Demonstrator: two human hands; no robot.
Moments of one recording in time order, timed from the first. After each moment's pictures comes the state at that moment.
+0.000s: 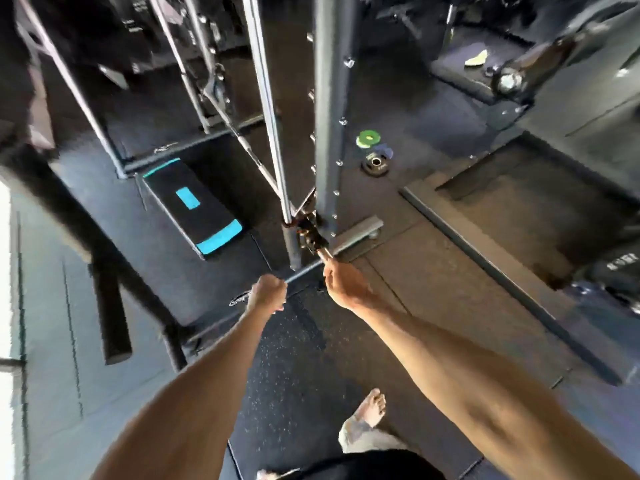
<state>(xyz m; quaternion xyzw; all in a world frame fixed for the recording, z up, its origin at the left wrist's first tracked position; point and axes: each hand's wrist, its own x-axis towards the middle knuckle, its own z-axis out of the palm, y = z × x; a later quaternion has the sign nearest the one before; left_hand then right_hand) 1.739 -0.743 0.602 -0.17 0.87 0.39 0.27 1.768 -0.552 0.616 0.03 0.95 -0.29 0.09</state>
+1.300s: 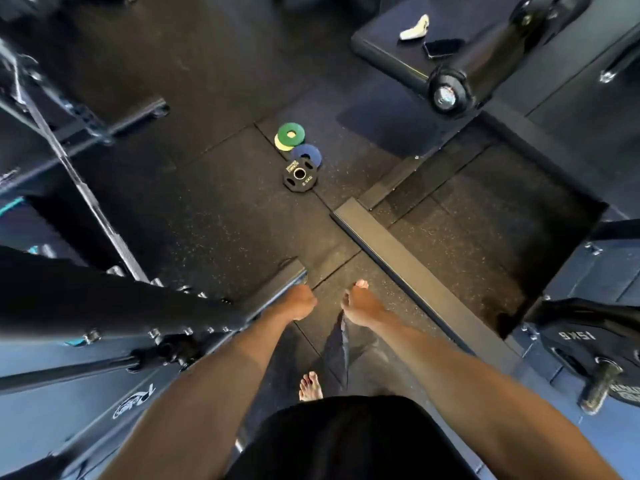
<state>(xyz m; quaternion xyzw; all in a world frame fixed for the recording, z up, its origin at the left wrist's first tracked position) 1.321 -0.233 0.507 0.06 0.85 0.16 0.49 1.389 -0.071 0.517 0.17 0.87 -0.28 0.37</state>
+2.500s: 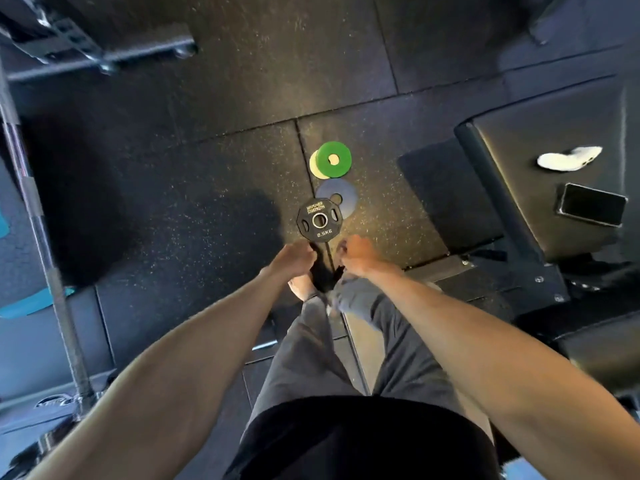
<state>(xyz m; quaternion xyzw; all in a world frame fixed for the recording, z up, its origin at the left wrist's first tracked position) 0.761 -0.102 0.426 -0.16 0.81 0.33 0.47 0.738 0.056 0.435 0.04 0.87 -0.20 0.46</state>
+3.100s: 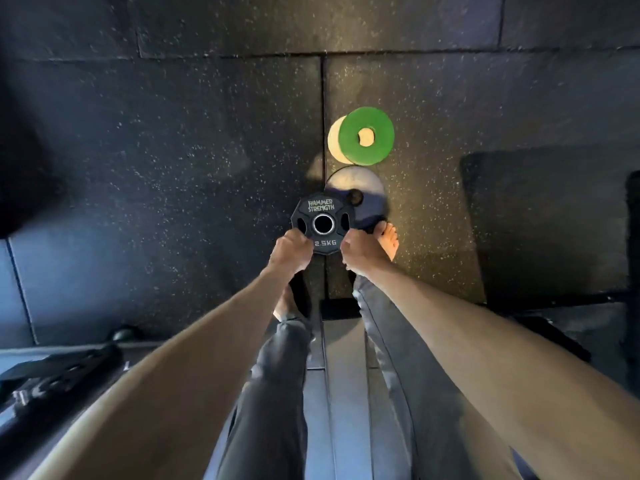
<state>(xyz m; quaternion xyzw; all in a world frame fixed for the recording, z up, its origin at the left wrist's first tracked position) 0.651 -0.078 0.109 -0.41 0.71 0.35 0.45 0.575 0.061 0.191 0.01 0.83 -0.09 0.56</state>
